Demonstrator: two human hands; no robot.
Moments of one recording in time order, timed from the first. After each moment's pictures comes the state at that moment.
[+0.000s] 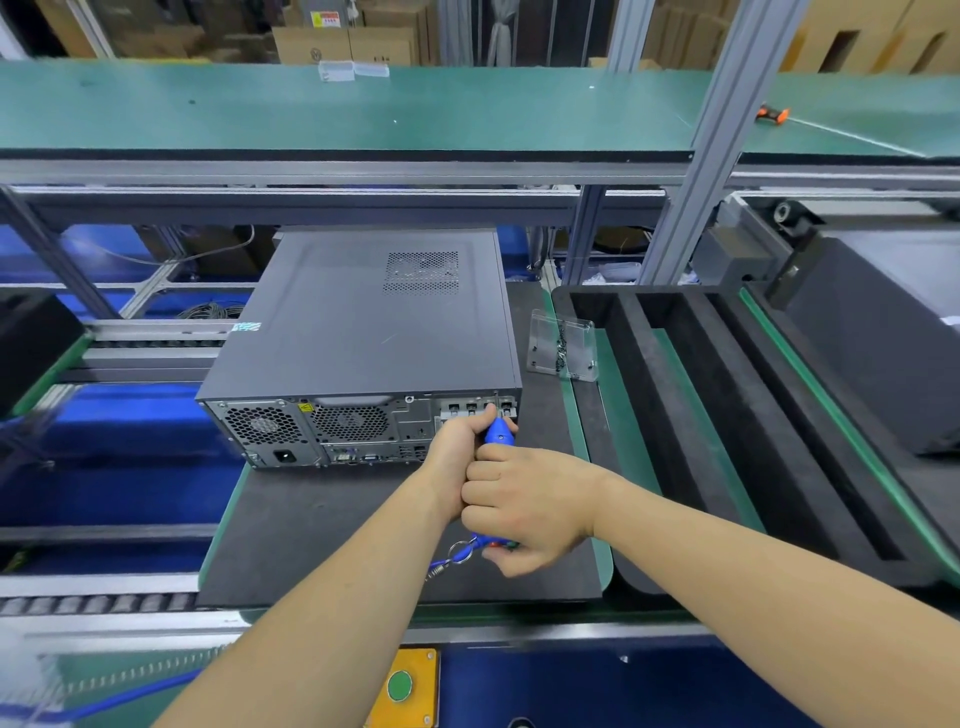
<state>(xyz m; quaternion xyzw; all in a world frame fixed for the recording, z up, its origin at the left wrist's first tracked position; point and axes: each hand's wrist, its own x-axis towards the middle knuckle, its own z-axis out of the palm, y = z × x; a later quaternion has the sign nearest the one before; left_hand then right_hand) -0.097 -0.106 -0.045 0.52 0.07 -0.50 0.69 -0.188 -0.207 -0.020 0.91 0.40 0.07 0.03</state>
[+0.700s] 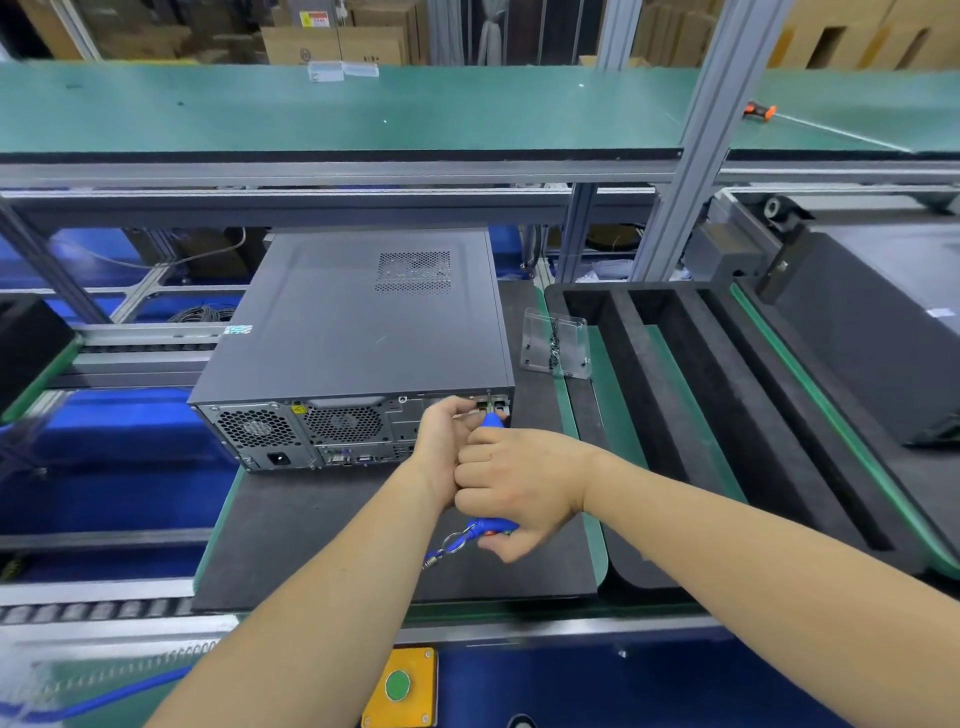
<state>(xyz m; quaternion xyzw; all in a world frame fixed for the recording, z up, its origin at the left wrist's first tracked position) -0.087 -0.111 -0.039 0.50 0.09 -0.50 0.70 -0.178 -0.213 -0.008 0.91 0.42 0.09 0.00</state>
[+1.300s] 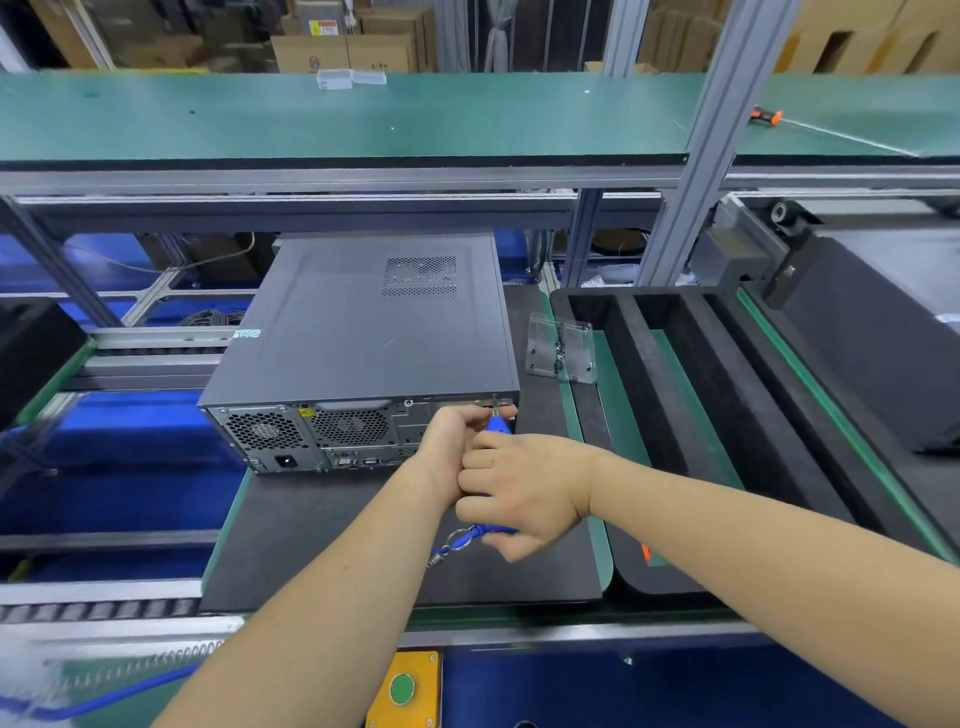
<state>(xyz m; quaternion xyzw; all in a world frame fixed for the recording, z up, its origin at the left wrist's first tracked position) -0.085 -0.110 -0.034 0.52 0.08 -0.51 0.68 -0.180 -0.212 -0.005 0.89 0.44 0.10 0.02</state>
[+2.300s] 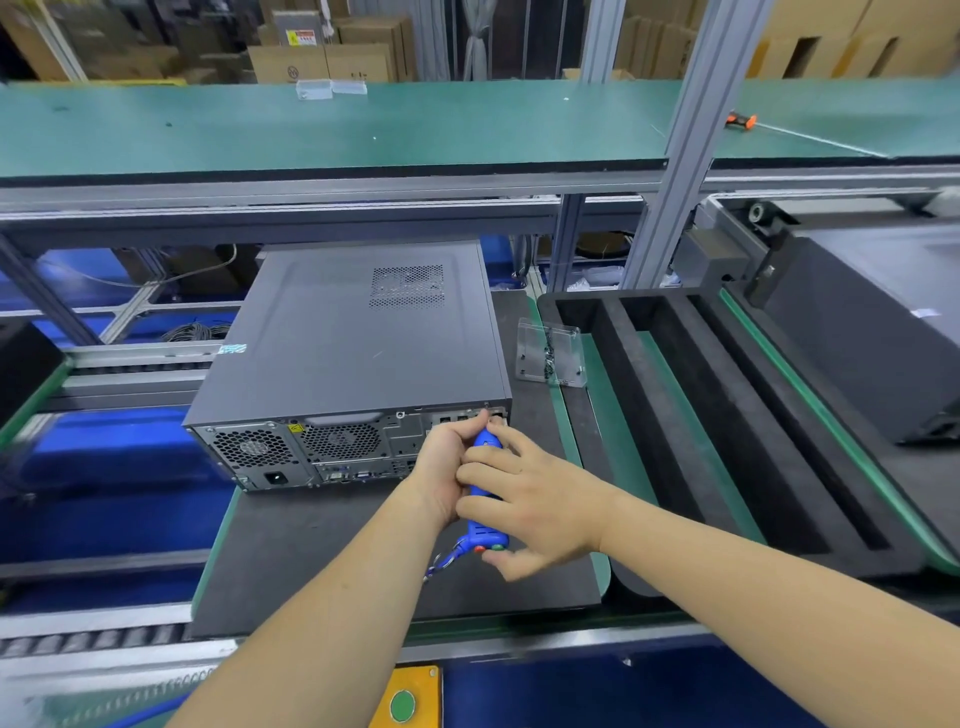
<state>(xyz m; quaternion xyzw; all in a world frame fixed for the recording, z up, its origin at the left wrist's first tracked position) -0.086 -0.110 -0.044 0.40 0.10 -0.57 0.71 -0.197 -0.217 -0.037 0.94 0.31 0.17 0.00</state>
